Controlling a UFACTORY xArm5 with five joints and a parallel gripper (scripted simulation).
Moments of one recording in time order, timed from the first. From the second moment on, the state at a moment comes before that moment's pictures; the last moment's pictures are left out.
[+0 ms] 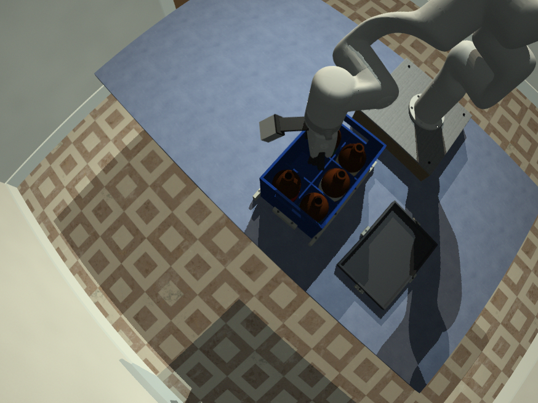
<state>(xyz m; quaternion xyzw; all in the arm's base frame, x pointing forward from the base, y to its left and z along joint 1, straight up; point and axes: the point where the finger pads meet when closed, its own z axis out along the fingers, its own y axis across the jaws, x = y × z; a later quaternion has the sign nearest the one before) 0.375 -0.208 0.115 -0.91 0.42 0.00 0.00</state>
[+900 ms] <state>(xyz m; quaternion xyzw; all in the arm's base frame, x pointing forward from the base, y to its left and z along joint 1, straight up) 0.374 -0.208 0.171 -0.91 0.42 0.00 0.00</state>
